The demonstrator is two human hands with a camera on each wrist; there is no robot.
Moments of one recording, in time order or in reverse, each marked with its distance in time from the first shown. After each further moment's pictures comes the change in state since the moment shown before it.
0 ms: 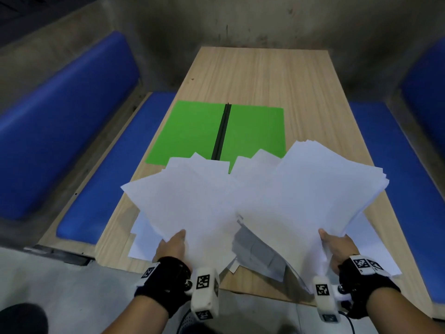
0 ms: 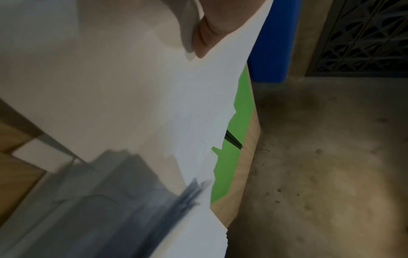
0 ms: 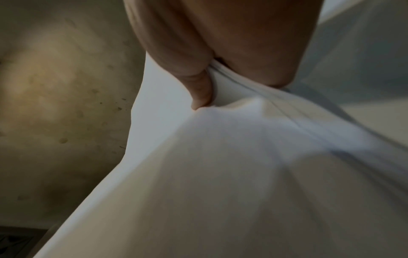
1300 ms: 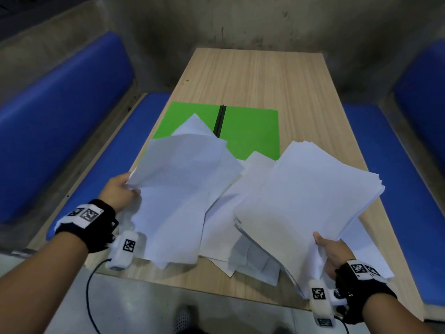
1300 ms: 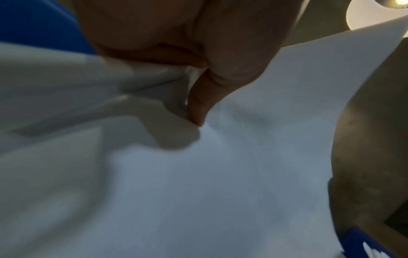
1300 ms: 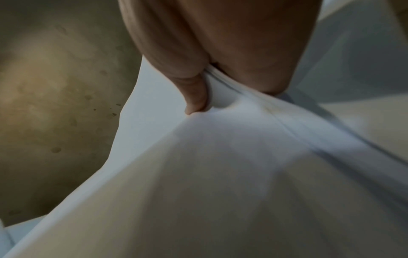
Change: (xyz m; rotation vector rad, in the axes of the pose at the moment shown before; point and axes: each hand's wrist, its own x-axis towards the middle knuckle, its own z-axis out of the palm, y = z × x) left_hand 0.014 0.138 -0.086 0.450 -0.044 0.838; right_hand 0.021 0.014 -0.005 0.111 -0.062 0.044
